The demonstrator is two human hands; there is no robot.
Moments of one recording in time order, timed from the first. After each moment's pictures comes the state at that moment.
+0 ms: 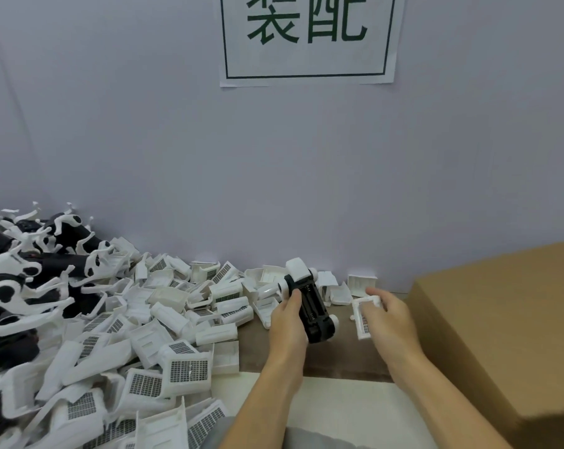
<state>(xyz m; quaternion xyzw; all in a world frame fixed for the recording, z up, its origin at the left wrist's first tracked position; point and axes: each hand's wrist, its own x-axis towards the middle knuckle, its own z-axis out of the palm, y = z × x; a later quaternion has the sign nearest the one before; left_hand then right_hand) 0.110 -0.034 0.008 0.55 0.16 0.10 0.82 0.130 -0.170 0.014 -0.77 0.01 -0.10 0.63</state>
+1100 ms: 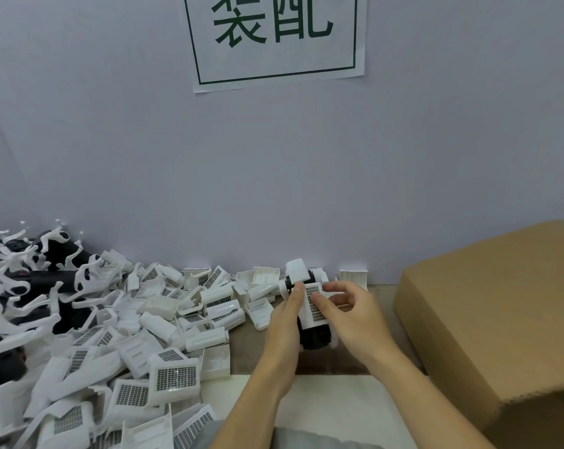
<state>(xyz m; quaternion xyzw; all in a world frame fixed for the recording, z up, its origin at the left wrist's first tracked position) 0.110 -0.037 -0.004 0.61 -0.01 0.07 0.79 0.134 -0.157 0.008 -0.72 -0.12 -0.09 0.67</state>
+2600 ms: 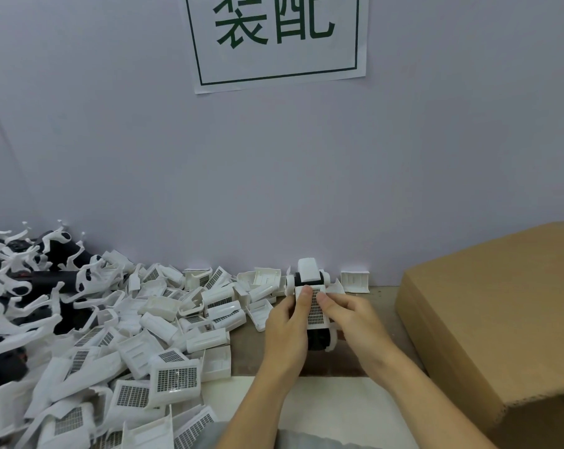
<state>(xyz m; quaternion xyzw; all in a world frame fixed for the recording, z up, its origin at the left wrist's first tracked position) 0.103 -0.043 0.001 0.67 -0.01 0.17 0.72 0.132 -0.157 0.007 -0.67 -0.16 0.03 0.73</state>
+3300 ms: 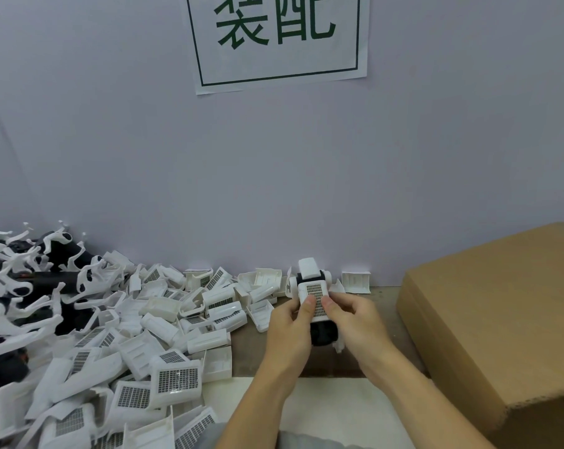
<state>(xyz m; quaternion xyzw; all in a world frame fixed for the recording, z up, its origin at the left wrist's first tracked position) 0.105 -0.043 0.001 0.67 0.00 0.15 0.73 0.132 -0.153 0.006 -0.68 -0.10 -0.02 0.72</state>
